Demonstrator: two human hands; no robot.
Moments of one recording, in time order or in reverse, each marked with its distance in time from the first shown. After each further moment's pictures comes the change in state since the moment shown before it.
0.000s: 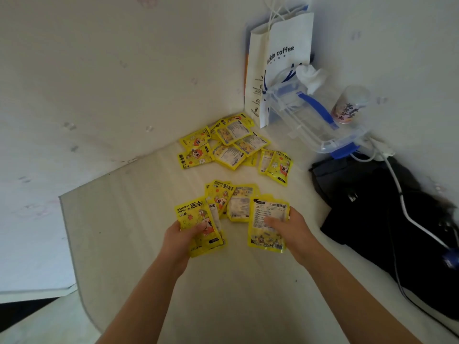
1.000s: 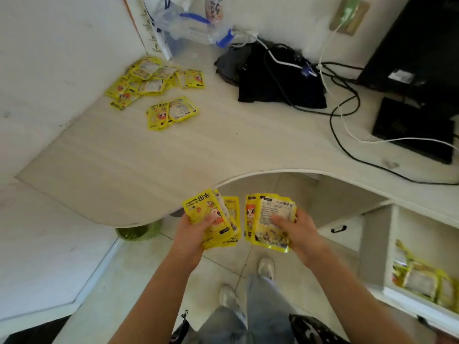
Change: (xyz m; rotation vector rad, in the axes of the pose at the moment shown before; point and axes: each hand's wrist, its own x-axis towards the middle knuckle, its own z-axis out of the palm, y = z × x) left_hand -0.235 -0.173 -0.132 0.279 -0.476 -0.094; right_hand -0.369 0.274 0.038 0.432 0.450 0.042
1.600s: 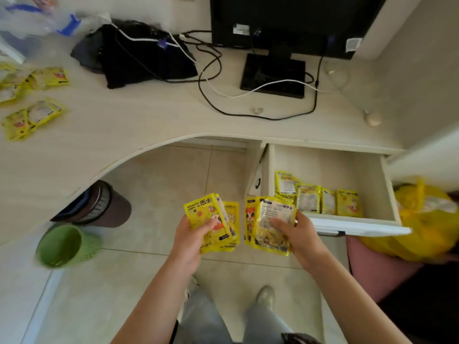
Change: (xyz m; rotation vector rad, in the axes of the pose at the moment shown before) left_hand -0.096 -0.183 0.188 0.315 -0.177 -0.131; right_hand -0.114 0.111 -0.274 0.270 0.276 0.027
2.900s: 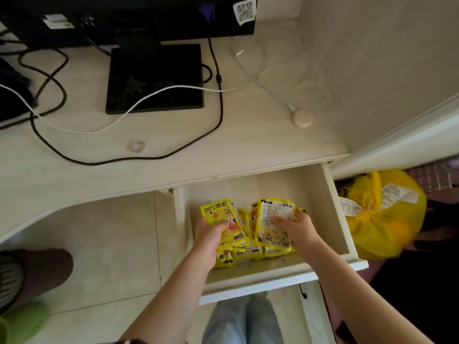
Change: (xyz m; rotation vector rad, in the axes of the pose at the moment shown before) left_hand 0.193 -0.057 0.316 0.312 -0.052 -0.254; right_hand 0.223 -0.046 -0.221 -0.021 0.282 0.244
